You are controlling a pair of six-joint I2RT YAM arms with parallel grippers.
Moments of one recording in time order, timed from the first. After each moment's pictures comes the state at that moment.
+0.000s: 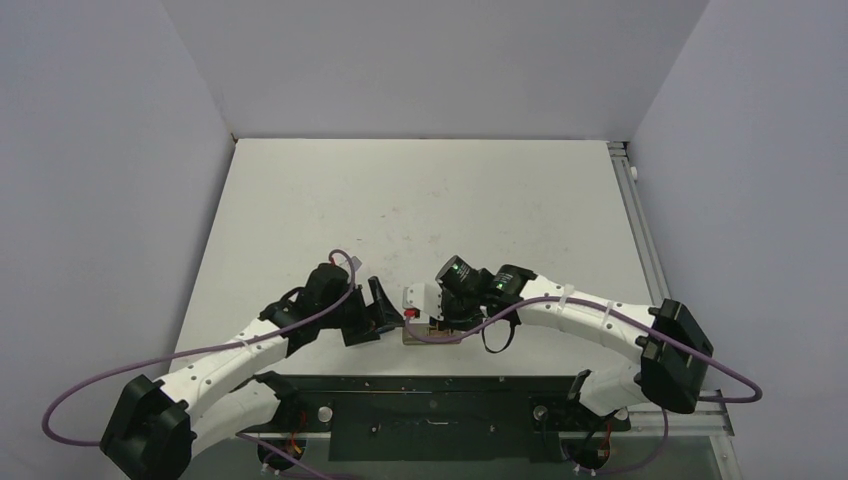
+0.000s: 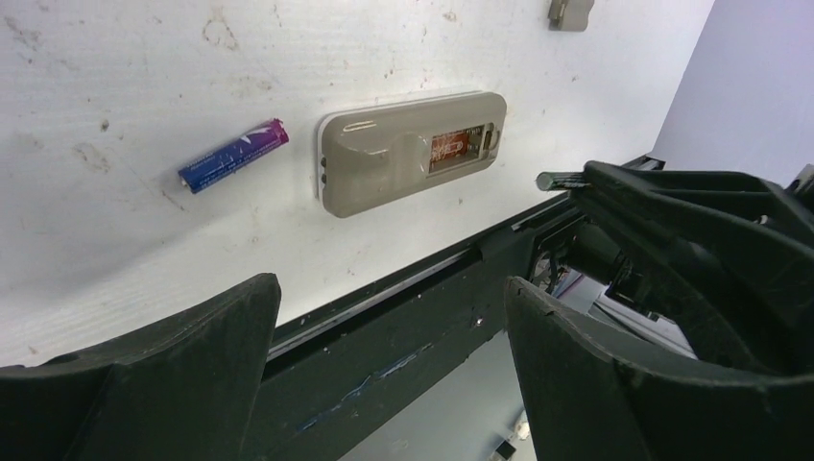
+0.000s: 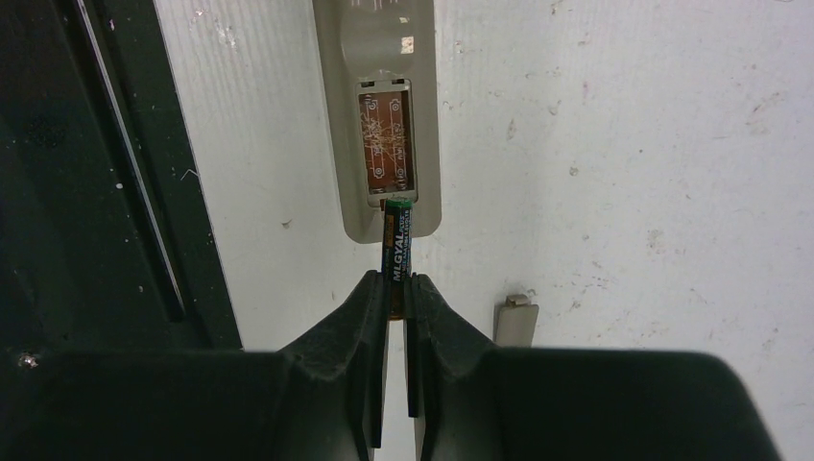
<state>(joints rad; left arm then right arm) -0.62 0.97 0.48 -0.33 0.33 -1.01 0.99 1.38 0.99 -0.72 -0.12 -0.54</state>
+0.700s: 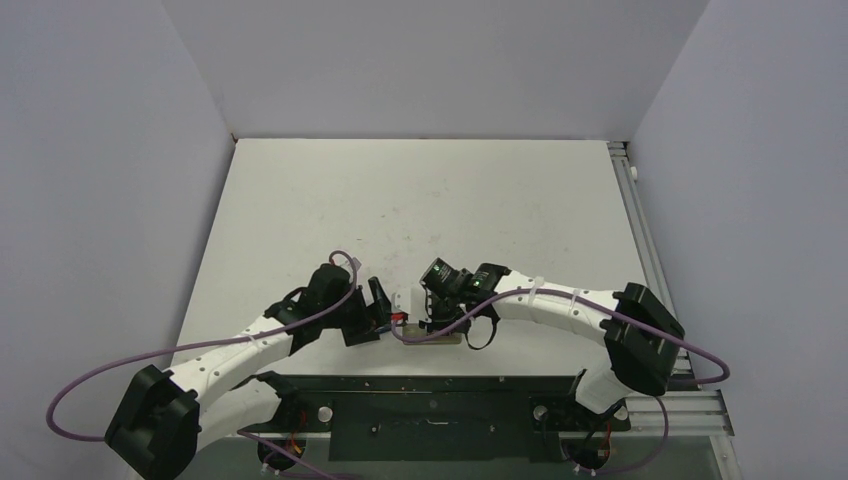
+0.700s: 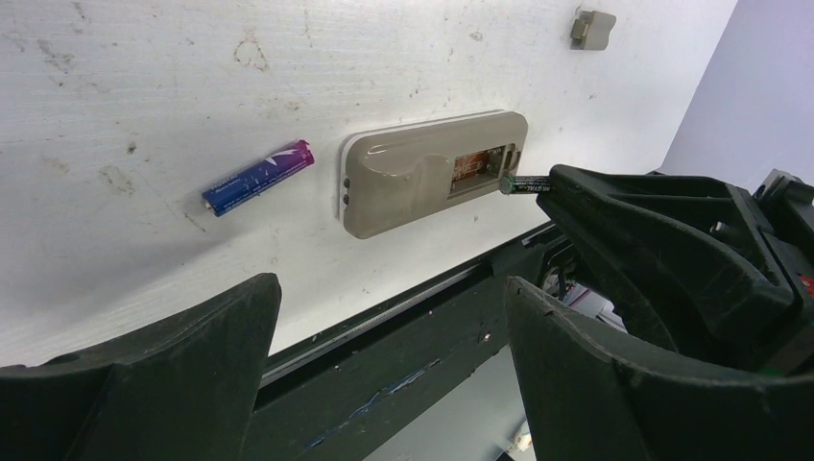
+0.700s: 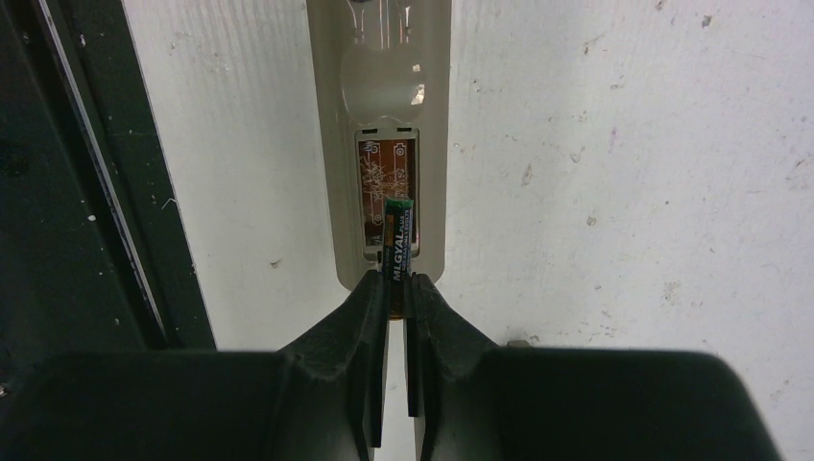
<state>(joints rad) -0.61 1.03 0.45 -0.26 0.32 -1.02 1.01 1.53 1.03 -0.69 -0.12 -0.57</state>
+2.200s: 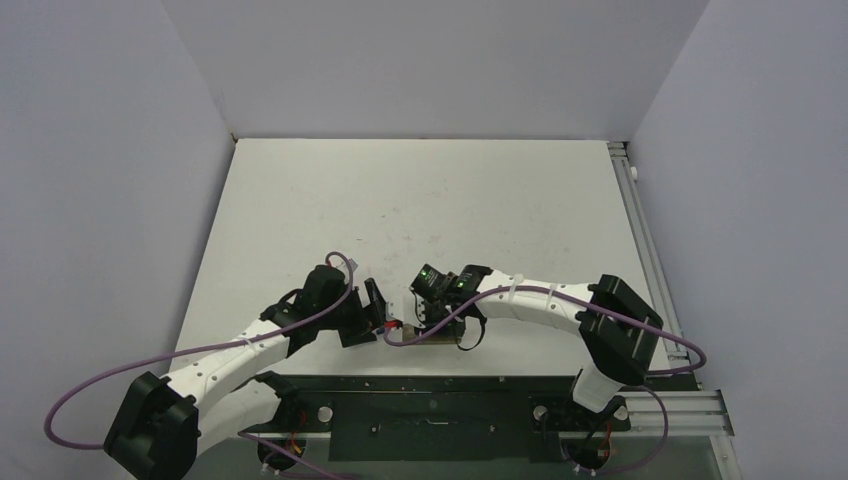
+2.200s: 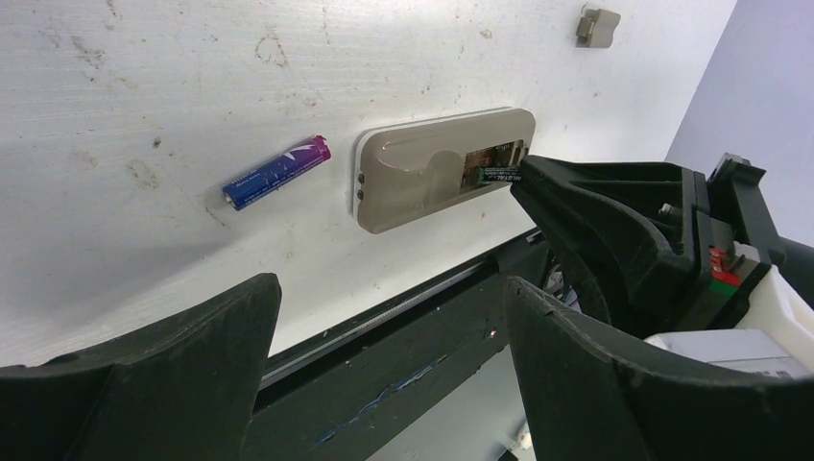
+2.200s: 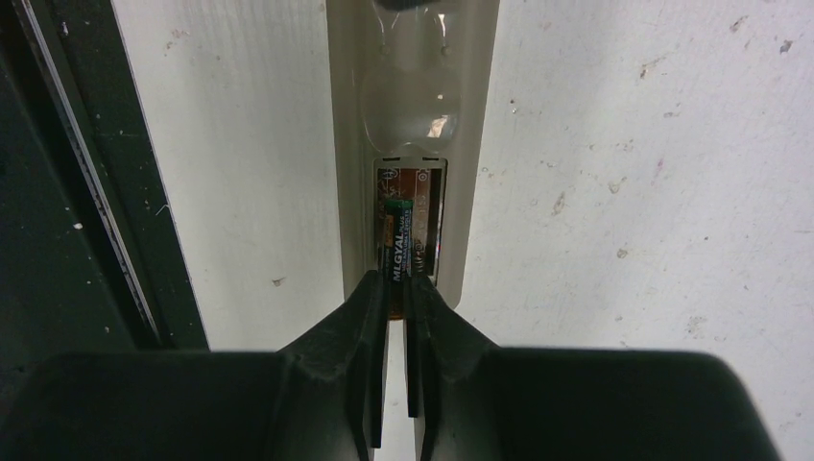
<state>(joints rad) -0.57 1.00 0.43 -0.27 0.34 -1.00 1.04 1.64 1.07 -0.71 -0.11 -0.59</state>
